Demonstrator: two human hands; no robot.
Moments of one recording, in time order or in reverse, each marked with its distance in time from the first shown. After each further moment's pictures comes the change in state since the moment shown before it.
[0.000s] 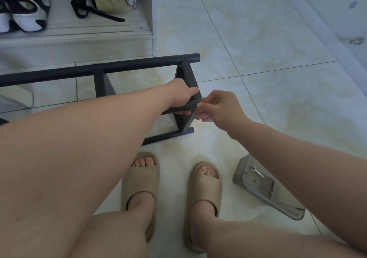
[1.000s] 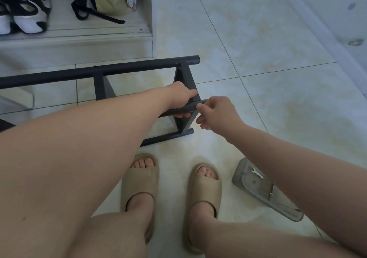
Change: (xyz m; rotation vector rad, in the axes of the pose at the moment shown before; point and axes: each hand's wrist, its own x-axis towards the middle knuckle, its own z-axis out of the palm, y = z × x) left_hand 0.000 0.001 -0.001 0.030 -0.043 -0.014; right_hand -0.001 0.000 0.007 -0.274 0.032 0.018
